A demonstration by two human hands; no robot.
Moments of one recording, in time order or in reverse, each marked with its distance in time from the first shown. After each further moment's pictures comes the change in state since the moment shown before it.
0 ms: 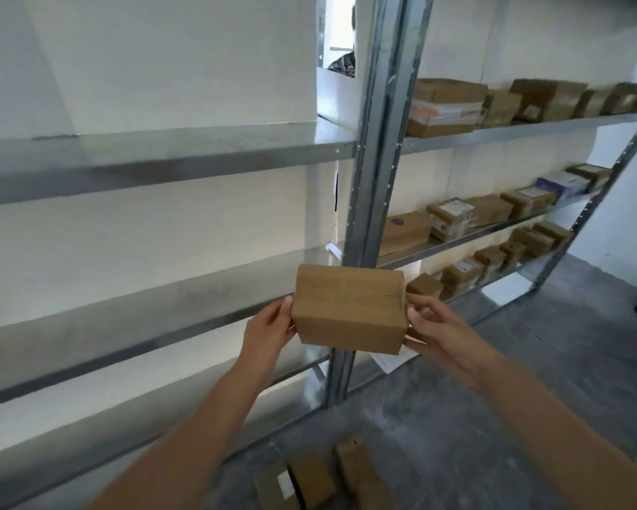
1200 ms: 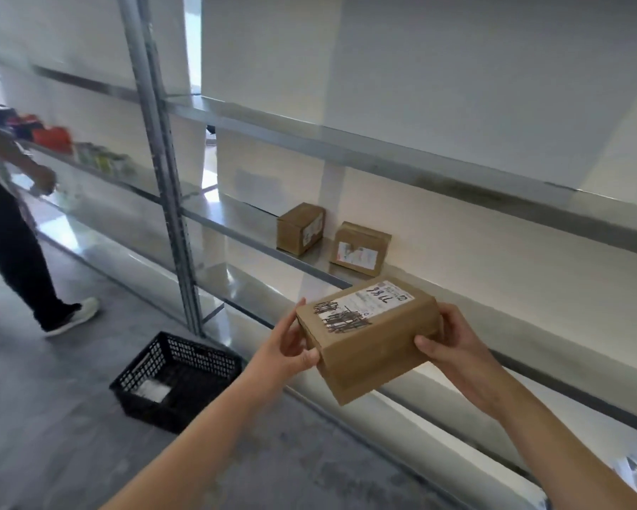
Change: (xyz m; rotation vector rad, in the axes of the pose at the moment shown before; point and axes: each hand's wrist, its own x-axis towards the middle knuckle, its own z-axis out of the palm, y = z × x) left_hand -0.378 0.001 -0.441 -0.159 0.485 0.191; right_hand -0.160 0.067 0.486 -0.235 -1.078 -0.120
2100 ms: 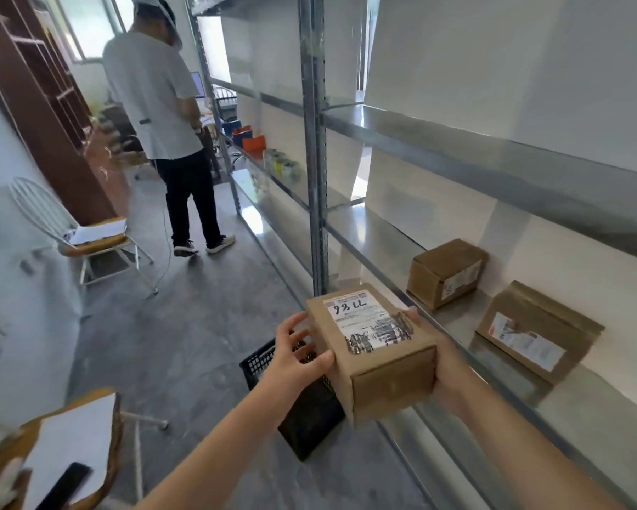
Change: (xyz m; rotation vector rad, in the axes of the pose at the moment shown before) left_hand 0.093 0.030 -0.105 0.092 0.754 -0.052; right_hand 0.274 0.004 0.140 0.212 -0.427 0.358
